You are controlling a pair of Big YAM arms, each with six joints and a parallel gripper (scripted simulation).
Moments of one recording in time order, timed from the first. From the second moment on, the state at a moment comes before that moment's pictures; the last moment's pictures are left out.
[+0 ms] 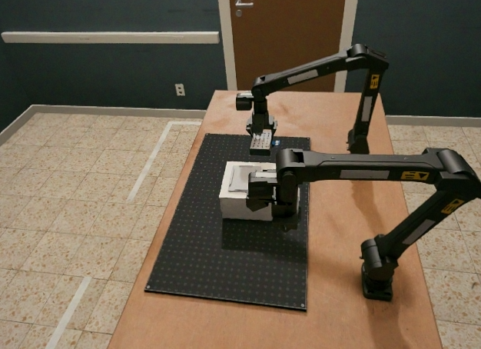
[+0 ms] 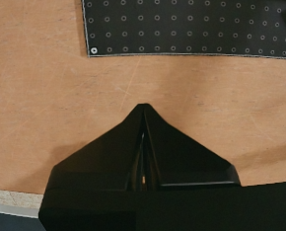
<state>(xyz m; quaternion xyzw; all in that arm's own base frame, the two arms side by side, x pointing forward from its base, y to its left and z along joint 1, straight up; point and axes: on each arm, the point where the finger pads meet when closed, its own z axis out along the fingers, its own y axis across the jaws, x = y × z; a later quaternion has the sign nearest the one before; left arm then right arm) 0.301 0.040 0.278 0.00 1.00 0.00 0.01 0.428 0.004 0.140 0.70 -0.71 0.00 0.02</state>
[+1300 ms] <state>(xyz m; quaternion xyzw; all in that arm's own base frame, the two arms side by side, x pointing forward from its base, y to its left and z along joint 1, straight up) 0.302 0.040 0.280 0.00 1.00 0.00 0.01 0.425 -0.033 0.098 0.70 -0.72 0.01 0.01</state>
